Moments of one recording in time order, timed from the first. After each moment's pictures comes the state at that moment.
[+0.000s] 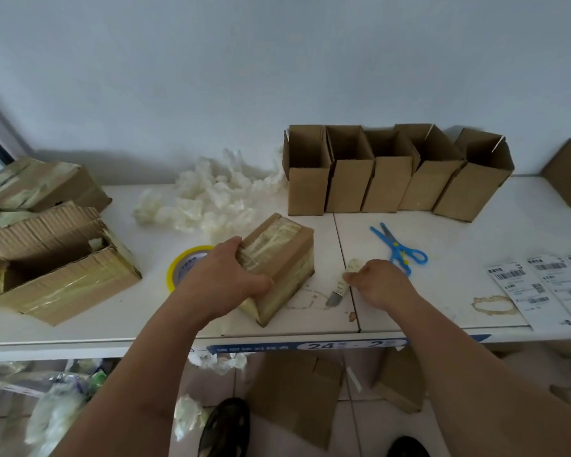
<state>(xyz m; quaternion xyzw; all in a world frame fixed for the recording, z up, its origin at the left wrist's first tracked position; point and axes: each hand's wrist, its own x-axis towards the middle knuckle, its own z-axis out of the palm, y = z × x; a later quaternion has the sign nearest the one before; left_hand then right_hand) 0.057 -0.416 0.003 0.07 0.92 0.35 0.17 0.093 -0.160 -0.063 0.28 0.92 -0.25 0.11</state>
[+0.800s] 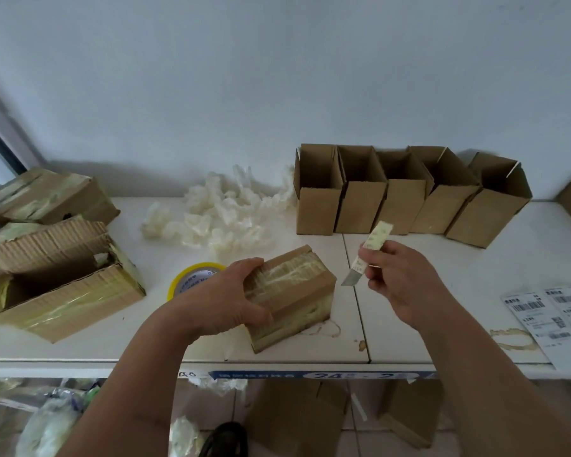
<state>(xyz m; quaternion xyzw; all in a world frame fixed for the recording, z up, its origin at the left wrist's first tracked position) 0.032 -0.431 -0.001 0.14 0.88 0.36 0.28 0.085 -0.170 0.000 0.28 0.65 -0.70 -0.05</state>
